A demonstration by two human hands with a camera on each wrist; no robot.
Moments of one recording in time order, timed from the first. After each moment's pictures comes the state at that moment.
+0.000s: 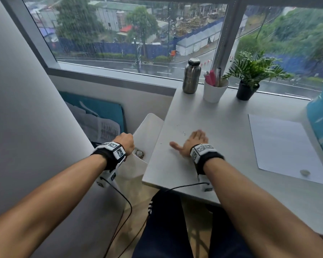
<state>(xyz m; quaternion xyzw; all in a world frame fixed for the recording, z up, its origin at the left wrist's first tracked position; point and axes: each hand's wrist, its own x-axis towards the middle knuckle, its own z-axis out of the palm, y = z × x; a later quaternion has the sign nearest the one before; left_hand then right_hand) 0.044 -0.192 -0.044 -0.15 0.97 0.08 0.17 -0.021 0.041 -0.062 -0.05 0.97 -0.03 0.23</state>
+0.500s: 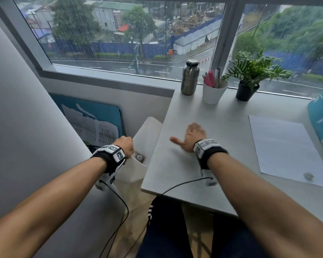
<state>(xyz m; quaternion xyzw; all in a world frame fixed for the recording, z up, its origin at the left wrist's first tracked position) 0.025 -0.195 -0.049 -0.14 0.97 0.07 0.19 -0.062 0.044 -0.059 -0.12 0.98 -0.02 0.17</state>
